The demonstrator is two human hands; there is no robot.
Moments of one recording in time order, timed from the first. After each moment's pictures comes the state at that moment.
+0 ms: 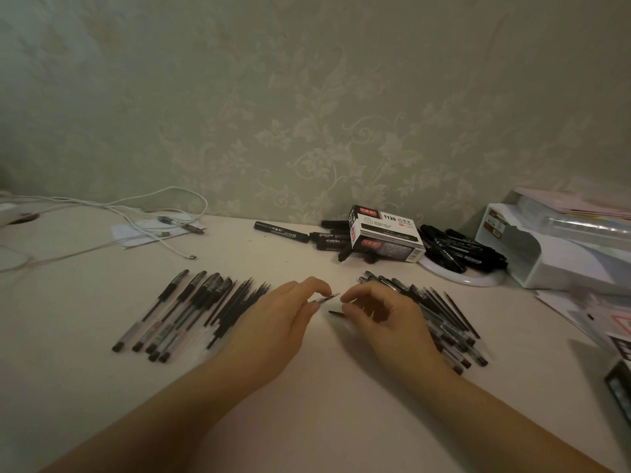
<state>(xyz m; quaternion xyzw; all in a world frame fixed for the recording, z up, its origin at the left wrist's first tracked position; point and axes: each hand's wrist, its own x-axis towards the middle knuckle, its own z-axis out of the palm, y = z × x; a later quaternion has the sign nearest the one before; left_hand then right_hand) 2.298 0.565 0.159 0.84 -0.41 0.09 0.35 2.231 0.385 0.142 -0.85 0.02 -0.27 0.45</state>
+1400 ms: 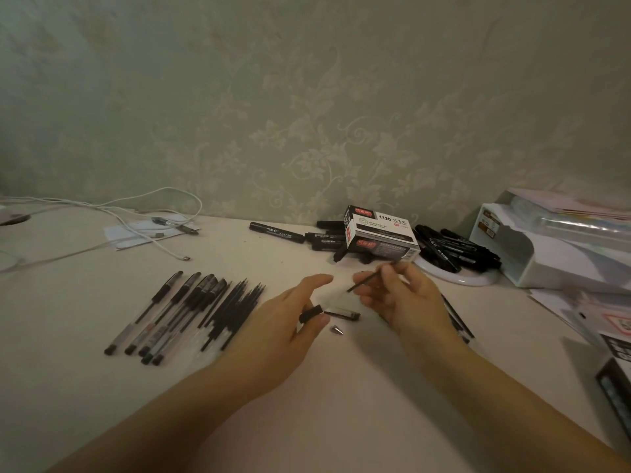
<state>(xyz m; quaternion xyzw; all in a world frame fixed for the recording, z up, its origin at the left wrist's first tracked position) 2.297 0.558 0.149 0.82 -0.42 0.06 0.37 2.237 0.373 0.169 -0.61 0.13 -0.23 0.74</state>
